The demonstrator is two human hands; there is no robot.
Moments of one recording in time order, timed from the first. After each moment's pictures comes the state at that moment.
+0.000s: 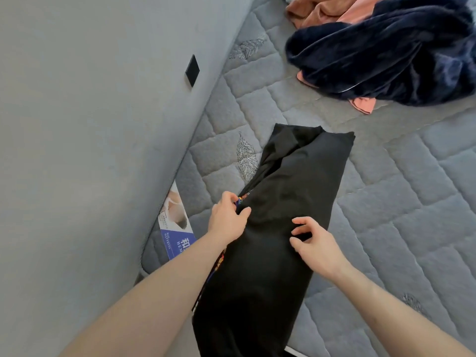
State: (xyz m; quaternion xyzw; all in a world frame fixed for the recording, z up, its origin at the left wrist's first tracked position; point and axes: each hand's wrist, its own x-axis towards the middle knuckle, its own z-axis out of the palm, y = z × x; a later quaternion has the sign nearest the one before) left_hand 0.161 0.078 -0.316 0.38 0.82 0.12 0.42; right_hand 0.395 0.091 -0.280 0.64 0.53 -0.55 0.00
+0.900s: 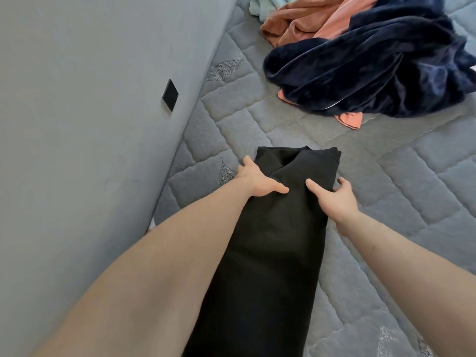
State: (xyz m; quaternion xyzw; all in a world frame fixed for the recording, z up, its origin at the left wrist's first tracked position) left_hand 0.199 0.276 -0.304 0.38 0.77 0.00 0.52; right_hand 0.402 0.257 -0.313 0.77 0.32 -0.52 -0.19
